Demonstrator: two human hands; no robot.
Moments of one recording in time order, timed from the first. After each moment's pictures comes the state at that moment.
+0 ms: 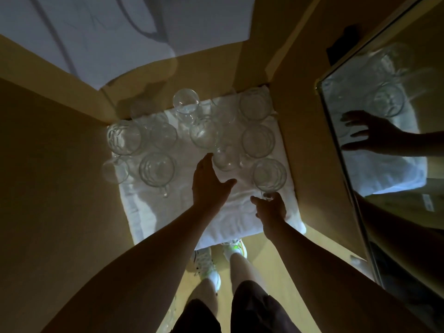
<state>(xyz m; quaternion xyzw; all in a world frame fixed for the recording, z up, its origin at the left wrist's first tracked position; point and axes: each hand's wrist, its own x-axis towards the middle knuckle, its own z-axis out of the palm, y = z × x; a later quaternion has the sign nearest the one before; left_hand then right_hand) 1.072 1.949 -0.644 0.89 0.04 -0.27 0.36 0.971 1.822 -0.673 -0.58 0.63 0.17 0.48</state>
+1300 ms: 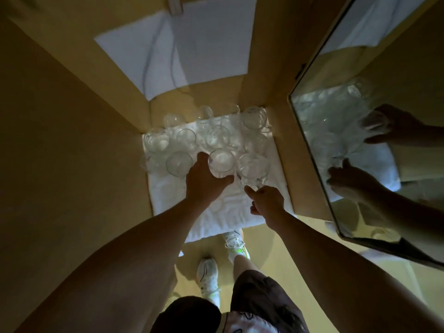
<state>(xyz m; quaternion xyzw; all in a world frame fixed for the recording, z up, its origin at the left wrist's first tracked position) 1.055 1.999 -0.539 0.91 -0.02 -0.16 0.38 0.964 1.844 -0.561 -0.67 0.51 0.18 0.52</state>
